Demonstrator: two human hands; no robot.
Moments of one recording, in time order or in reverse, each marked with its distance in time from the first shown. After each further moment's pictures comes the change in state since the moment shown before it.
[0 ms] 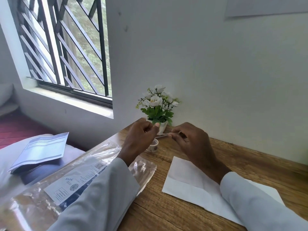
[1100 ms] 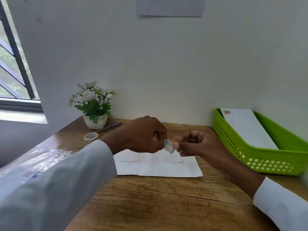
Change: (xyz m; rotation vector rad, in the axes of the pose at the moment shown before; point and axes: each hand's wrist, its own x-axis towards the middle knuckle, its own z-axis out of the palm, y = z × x) left_hand -0.055 0.149 0.064 0.394 -0.792 0.630; right_hand -0.112 -0.034 -0.191 0.611 -0.033 0.870
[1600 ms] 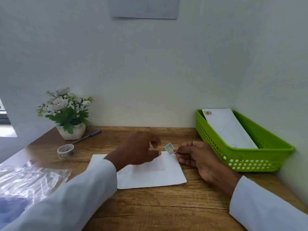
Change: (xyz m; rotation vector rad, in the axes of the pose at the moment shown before) left_hand 0.048 -0.007 0.061 -0.067 0.020 -0.116; right_hand 0.015 0.034 -0.027 0.312 0.369 0.377
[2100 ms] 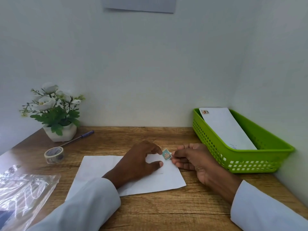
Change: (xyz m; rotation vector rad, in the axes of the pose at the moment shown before) left_hand 0.004 -0.023 0.052 -0.249 0.078 0.049; right_hand 0.011 0.004 0.005 -0.083 0.074 0.052
